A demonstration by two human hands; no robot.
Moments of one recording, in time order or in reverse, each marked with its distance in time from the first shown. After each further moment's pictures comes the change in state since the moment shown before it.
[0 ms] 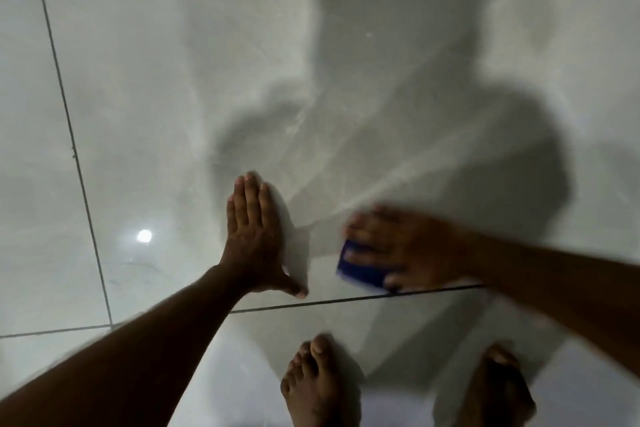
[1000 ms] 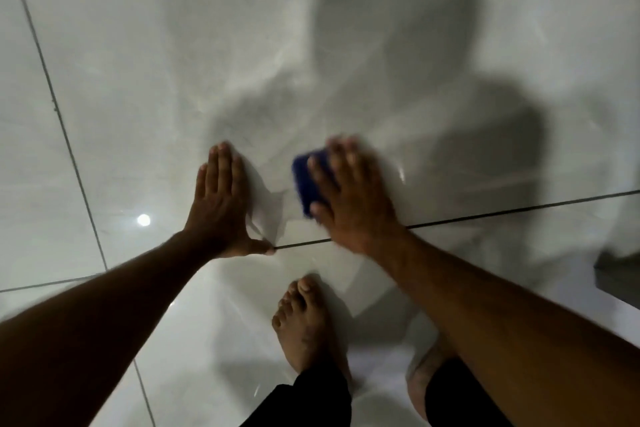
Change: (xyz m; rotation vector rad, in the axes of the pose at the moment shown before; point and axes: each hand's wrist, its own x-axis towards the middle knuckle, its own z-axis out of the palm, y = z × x) left_hand -0.033 -0.020 0.019 0.143 0.031 0.014; right_hand 0.061 -0.091 0.009 0.118 0.141 0.792
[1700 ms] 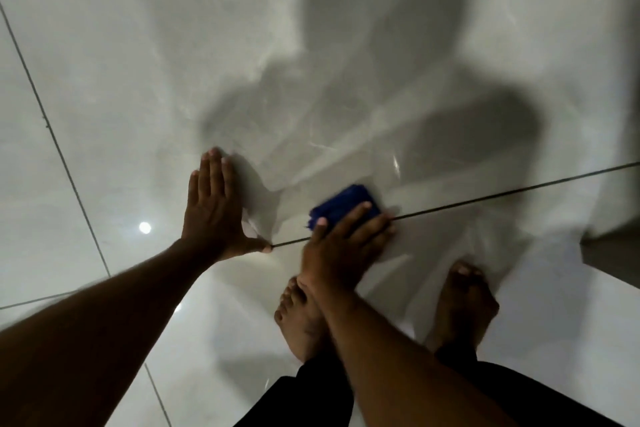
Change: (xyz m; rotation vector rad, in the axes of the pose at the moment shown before) left_hand -0.005 0.005 0.002 0.028 0.062 -0.033; right_hand -0.030 -0.096 0.002 0.531 -0.078 1.195
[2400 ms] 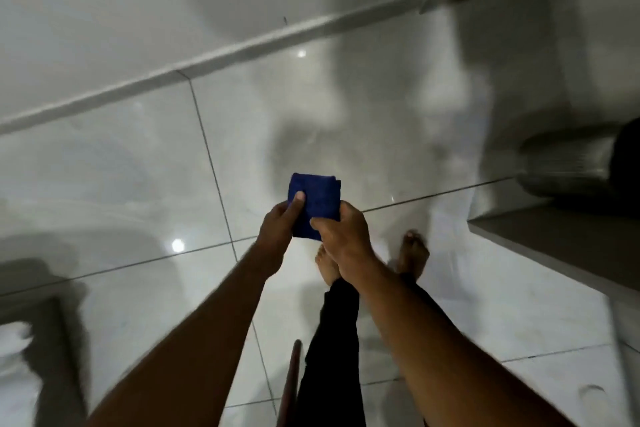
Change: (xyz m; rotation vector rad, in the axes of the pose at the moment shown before) left_hand -0.258 0.069 -0.351 -1.562 -0.248 -0.453; right_hand -0.247 -0.120 -0.403 0.684 -0.534 -0.046
